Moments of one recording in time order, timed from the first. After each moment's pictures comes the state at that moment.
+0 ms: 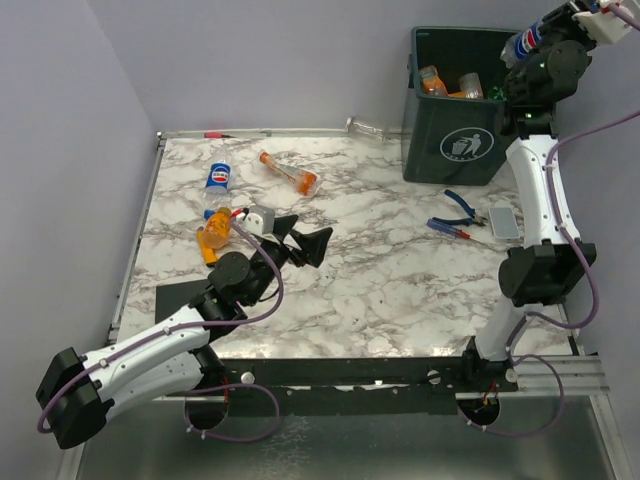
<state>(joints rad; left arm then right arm) -0.88 0.85 0.49 0.53 -0.28 -0.34 0.07 1.77 2.07 0.50 0.72 -0.02</state>
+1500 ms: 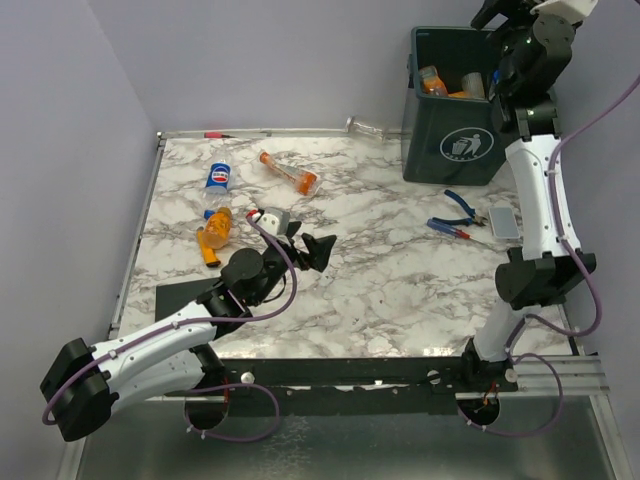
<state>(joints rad) -0.89 0.92 0.50 0.47 -0.28 -0.30 0.09 1.83 2.22 -0.09 0.37 0.27</state>
